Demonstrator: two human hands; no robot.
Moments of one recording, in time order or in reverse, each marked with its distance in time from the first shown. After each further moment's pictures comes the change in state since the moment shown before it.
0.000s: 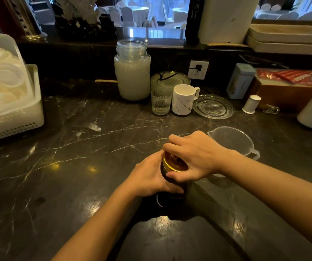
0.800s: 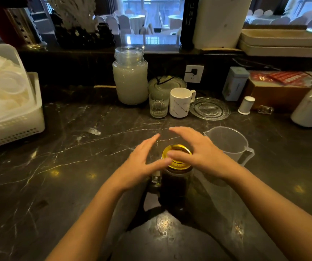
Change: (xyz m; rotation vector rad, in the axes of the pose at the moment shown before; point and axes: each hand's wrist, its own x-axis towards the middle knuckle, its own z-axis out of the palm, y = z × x) left_hand -0.019 0.015 -0.029 -0.082 0.036 -0.028; right_hand -0.019 -0.018 -0.002 0.662 0.186 0.576
